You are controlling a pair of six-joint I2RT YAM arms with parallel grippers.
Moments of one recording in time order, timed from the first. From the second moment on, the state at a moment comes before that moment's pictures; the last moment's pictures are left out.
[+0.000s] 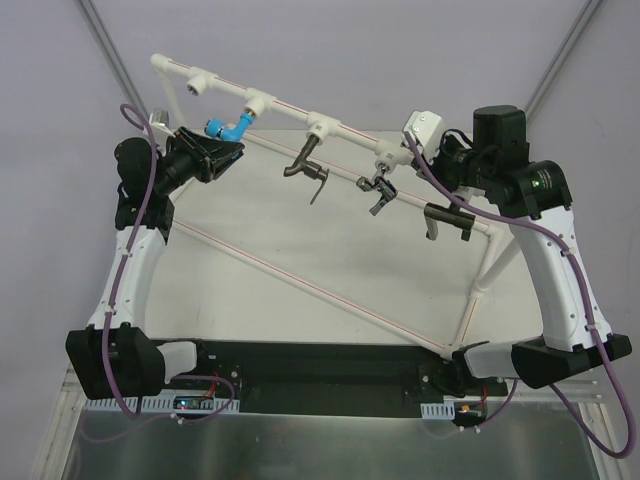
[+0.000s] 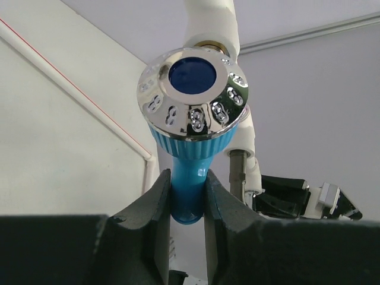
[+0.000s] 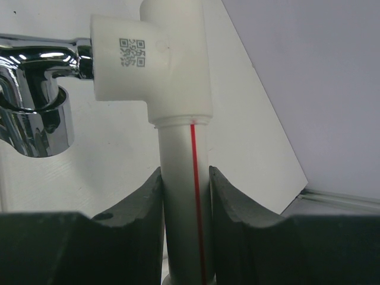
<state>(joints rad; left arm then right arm) 0.07 1.21 1.09 0.08 0.75 -1.30 0.36 1.35 1.81 -1.05 -0.26 -0.75</state>
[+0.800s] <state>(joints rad) 0.02 1.22 1.18 -0.08 0.66 -1.02 0.37 1.34 1.80 -1.04 -0.24 -0.76</state>
